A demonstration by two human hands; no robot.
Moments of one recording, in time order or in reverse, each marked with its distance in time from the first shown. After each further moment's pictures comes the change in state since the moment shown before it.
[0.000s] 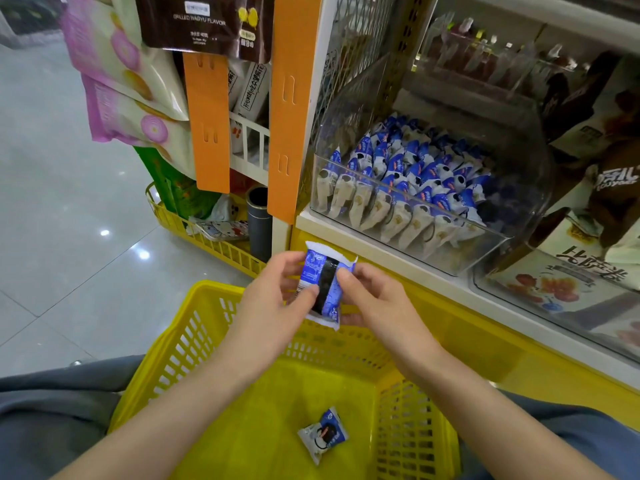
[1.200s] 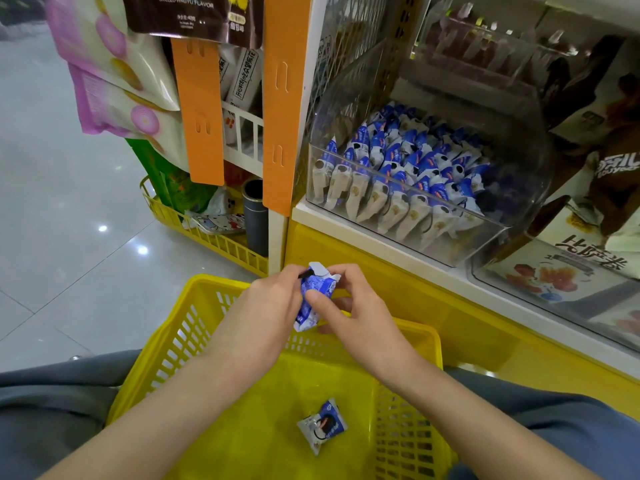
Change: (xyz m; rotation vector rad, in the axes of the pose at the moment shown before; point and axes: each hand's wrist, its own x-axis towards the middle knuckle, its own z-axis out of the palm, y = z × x) left_hand -0.001 -0.020 -0.002 0.594 -0.029 0.270; right_hand -0.007 0.020 0.012 -0.263 -0.007 -0.119
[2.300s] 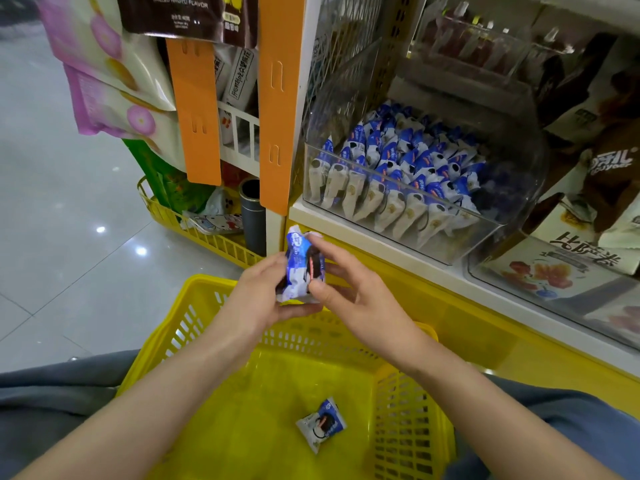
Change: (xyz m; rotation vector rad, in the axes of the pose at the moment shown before) left_hand 0.015 0.024 -0.014 -1.185 -0.137 -0.603; right_hand 0.007 -0.013 -0.016 -0.003 -0.145 -0.140
